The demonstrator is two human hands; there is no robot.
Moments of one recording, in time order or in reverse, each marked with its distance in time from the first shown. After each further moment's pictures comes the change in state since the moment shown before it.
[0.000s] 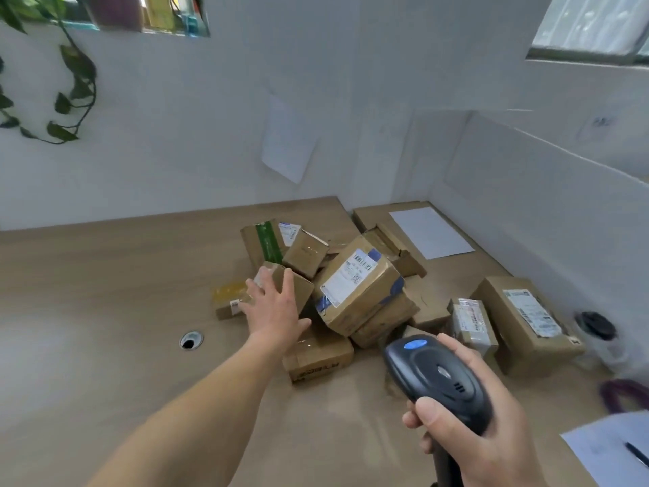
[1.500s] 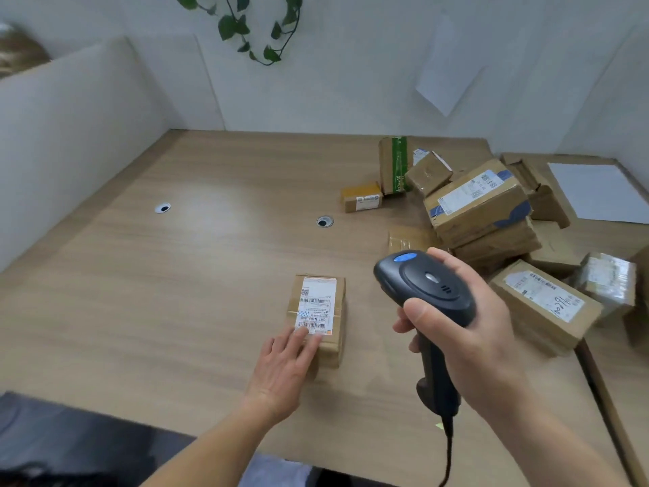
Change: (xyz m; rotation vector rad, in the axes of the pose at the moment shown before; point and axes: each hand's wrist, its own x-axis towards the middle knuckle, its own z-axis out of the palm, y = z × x) left_hand -0.377 -0.122 0.106 0.169 0.051 0.054; right_hand -0.106 -0.016 0.009 0.074 -0.575 0.013
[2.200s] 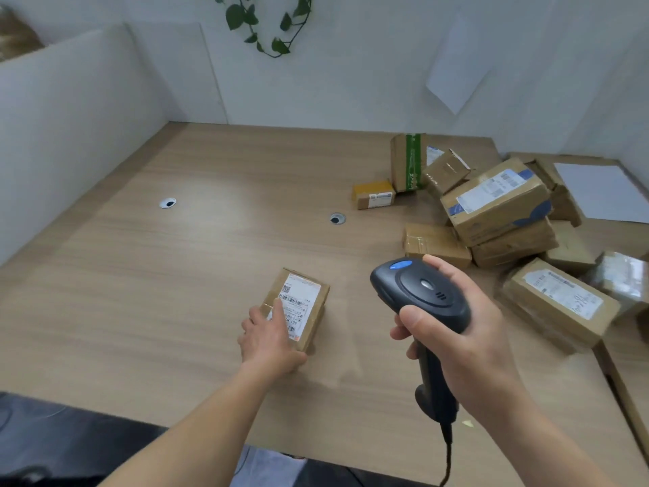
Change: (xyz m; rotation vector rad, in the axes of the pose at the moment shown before) left_hand 0.024 -0.058 -0.039 -0.202 -0.292 -0.640; right_hand -0.011 0.003 0.061 -0.004 -0.001 0.038
